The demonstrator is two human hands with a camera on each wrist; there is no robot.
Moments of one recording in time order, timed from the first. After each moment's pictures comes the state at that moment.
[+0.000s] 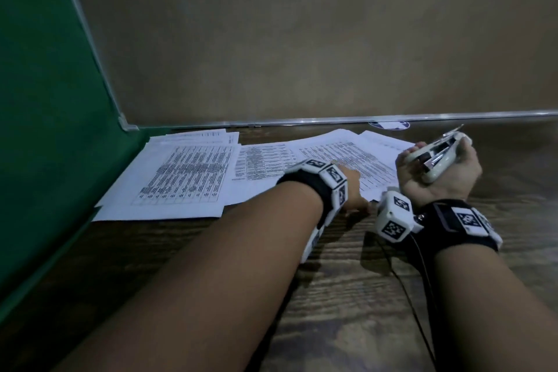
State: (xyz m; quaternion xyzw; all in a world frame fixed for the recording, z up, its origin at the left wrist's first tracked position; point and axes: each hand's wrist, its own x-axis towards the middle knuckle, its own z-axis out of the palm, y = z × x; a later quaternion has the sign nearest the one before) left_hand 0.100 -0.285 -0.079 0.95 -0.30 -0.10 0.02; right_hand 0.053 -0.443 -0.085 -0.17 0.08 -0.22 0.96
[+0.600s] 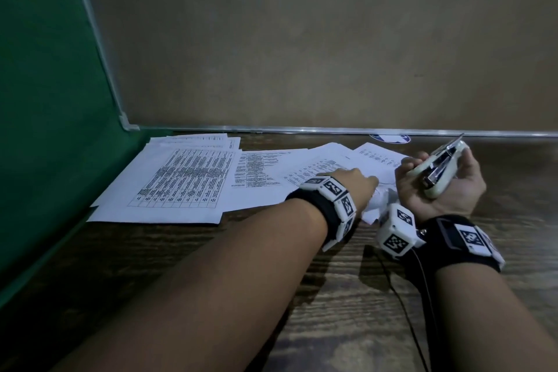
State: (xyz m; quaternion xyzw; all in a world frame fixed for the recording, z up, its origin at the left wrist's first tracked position) left_hand 0.086 -0.290 -0.074 0.93 -0.37 0.05 -0.05; right_hand 0.053 -0.444 -0.081 -0.18 -0.01 -0.18 0.97
